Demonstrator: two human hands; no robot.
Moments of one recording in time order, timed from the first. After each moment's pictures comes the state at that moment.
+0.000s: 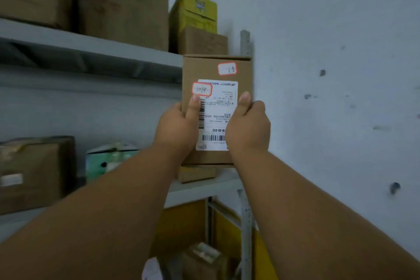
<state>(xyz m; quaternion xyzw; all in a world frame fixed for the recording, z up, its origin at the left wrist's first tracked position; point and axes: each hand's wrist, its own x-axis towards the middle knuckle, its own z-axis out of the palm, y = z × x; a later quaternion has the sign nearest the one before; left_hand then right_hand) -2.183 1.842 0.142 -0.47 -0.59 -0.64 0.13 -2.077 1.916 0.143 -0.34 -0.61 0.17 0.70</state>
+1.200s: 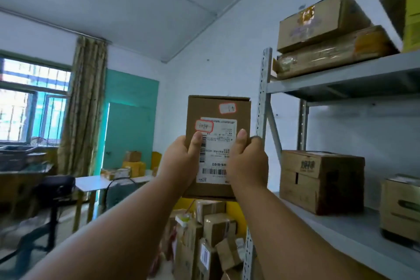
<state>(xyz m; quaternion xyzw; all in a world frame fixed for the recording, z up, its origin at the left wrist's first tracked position) -2.555 0.932 0.106 0.07 -0.77 -0.38 0.50 -2.622 1.055 0.109 0.20 -0.71 0.54 0.41</state>
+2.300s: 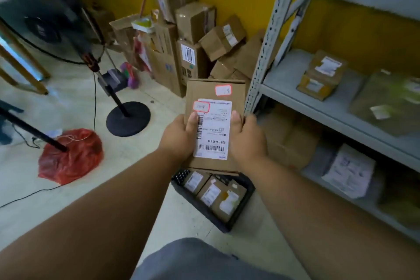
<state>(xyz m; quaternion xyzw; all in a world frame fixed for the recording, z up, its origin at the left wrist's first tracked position) -2.649 0.690 -0.364 0.15 -0.89 -0.44 -0.01 -2.654 0.857 -0.353 -0.11 -0.91 0.41 0.02</state>
